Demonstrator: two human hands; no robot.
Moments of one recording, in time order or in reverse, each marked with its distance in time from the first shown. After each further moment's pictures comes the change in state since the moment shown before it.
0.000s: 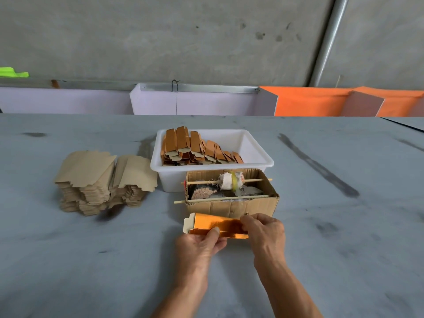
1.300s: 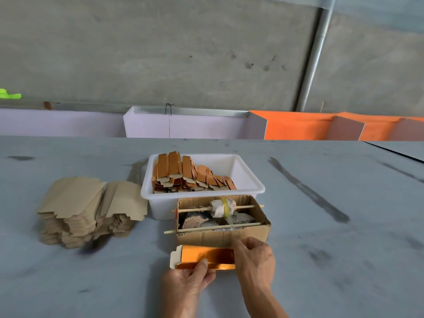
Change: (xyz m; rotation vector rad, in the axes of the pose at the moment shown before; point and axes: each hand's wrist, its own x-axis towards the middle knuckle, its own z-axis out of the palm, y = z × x) left_hand 0.013 -0.003 -0.010 -0.058 -0.059 -0.043; right_hand 0.006 -0.009 0.010 -0.219 0.101 -0.018
